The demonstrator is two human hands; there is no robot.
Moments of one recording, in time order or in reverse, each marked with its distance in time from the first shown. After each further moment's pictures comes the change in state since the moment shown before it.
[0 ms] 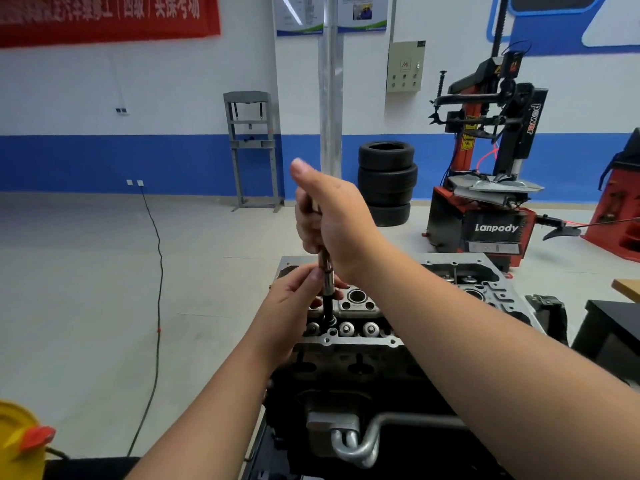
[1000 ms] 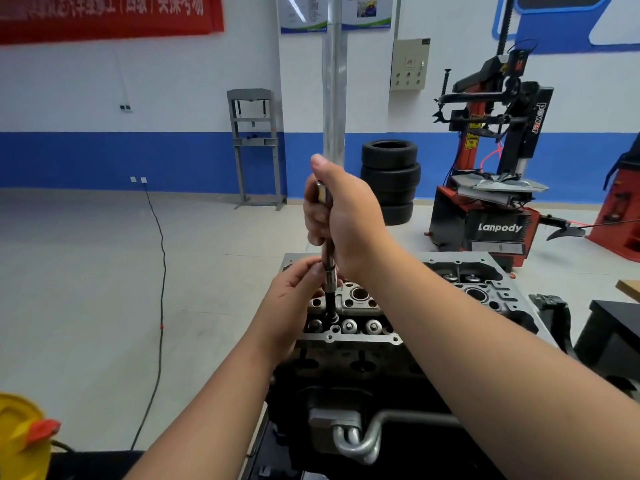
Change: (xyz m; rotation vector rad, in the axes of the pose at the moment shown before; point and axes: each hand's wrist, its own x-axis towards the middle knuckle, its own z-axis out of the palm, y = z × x) left_hand 0.002 -0.001 -0.001 -0.031 0.044 0.014; right_hand -0.002 -0.002 0.000 0.102 0.048 0.006
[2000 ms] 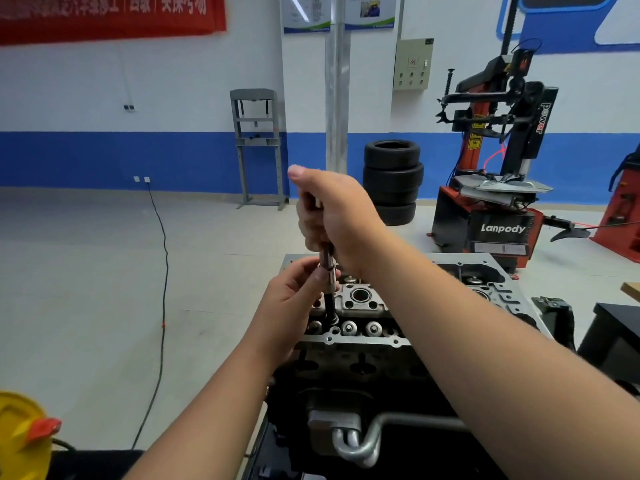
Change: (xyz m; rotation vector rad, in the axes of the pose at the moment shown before) left_hand -0.003 0.002 0.002 0.023 0.035 0.004; right_hand 0.004 -0.004 -0.003 -0.126 -0.103 0.045
